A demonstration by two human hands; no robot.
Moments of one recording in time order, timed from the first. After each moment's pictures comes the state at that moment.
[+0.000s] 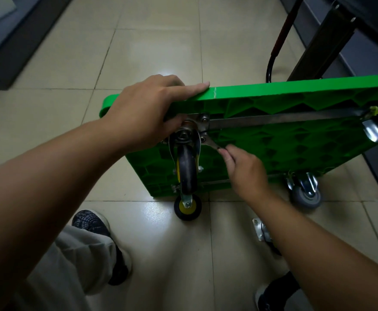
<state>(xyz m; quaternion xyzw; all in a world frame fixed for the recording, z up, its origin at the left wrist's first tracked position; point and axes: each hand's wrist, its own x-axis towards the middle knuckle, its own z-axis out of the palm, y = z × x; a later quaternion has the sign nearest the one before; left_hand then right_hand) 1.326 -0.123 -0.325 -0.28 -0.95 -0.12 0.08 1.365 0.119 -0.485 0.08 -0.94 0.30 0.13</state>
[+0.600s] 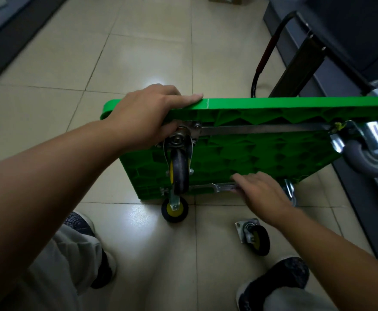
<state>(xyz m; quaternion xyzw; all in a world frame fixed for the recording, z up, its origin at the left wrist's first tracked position) 1.329 -0.124 -0.322 -0.28 -0.95 -0.12 0.07 1.406 0.196 -0.459 0.27 -0.96 0.01 0.05</state>
